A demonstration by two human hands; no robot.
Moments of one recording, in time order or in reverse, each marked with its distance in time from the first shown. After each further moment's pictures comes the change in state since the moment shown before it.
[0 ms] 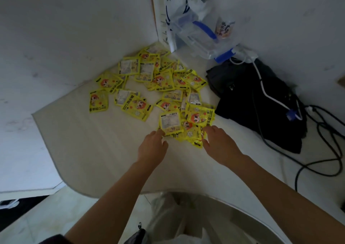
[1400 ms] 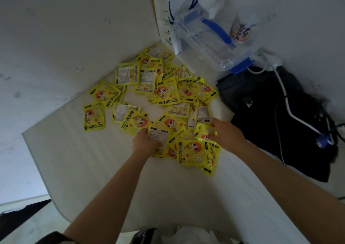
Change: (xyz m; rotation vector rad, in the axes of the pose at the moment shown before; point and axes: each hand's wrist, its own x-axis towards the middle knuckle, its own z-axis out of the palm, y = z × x) left_hand 0.131 -0.023 -0.028 -0.374 -0.064 -0.444; right_hand 0.147 0.024 -0.022 0.099 -0.186 0.116
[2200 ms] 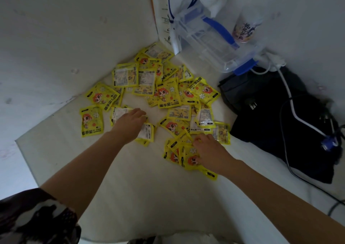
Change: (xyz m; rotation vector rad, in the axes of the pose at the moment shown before) left_hand 0.086 0.007 -0.066 1.077 -0.061 0.808; right_hand -0.013 -0.039 0.044 -0.261 -0.085 -0.265
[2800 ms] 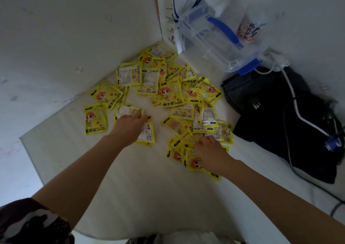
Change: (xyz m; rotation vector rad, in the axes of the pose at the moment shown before) left_hand -0.020 0.002 -0.006 -0.026 0.018 -0.074; right_hand 0.001 -0.009 0.006 -0.068 -0.082 0.029
